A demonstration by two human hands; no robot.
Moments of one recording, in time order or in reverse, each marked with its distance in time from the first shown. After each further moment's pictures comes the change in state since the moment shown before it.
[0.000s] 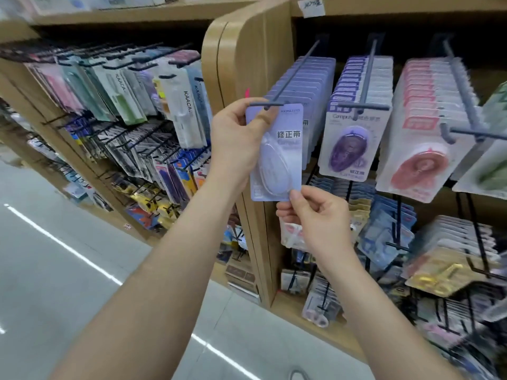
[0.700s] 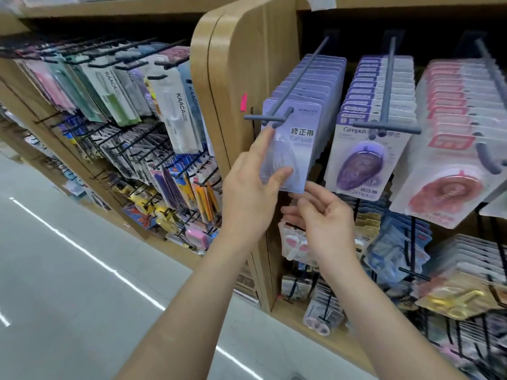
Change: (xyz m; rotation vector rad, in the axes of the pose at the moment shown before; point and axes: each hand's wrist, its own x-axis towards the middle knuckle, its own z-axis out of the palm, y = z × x) left_hand -0.028 -0.055 0.005 0.656 -0.026 0.145; right_hand 0.044 0.016 0.000 0.030 0.070 0.138
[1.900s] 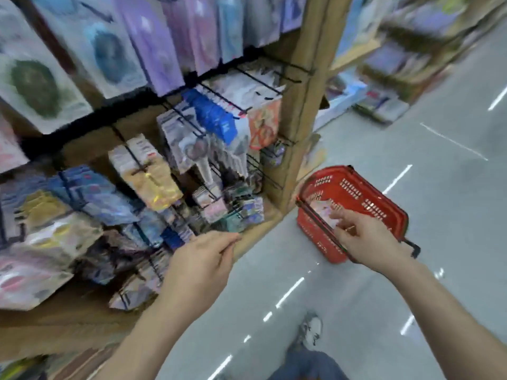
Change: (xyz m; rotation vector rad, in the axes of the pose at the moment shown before) left_hand -0.278 0.110 0.118 -0.144 -1.083 0.793; right_hand -0.398 0.057 -0.339 -0.882 0.822 0.564
